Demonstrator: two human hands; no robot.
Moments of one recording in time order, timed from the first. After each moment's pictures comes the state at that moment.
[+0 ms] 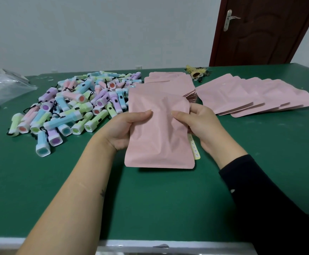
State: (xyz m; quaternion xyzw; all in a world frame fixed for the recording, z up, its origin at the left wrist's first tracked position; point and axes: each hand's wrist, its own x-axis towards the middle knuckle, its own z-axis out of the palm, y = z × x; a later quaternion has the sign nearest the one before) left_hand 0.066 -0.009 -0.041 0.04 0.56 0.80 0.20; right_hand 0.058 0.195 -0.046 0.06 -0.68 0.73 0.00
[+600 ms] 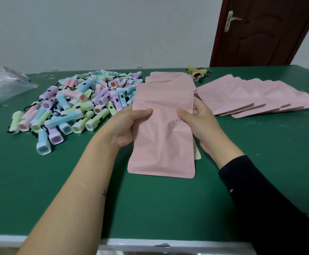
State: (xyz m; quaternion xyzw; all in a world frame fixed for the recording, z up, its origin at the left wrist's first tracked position) left_hand 0.056 -0.006 -0.043 0.02 0.59 0.80 0.10; right_hand 0.059 0.190 -0.048 0.09 -0.69 0.71 0.05
